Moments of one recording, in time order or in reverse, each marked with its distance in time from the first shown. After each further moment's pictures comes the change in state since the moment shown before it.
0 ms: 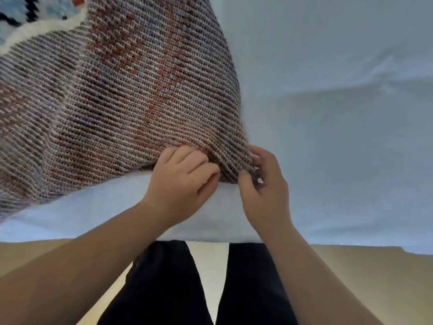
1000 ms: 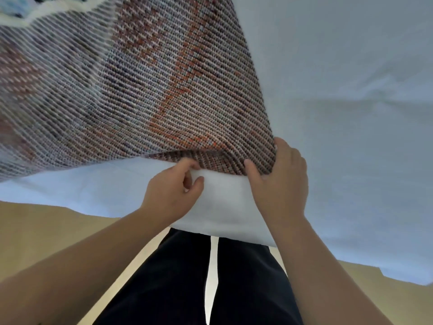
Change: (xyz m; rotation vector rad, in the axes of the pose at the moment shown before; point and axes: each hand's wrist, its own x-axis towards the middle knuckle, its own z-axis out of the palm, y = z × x) left_hand -0.027 0.046 0.024 -0.326 -0.291 -0.807; right_hand 0.035 0.014 -0.055 -0.683 0.009 -0.098
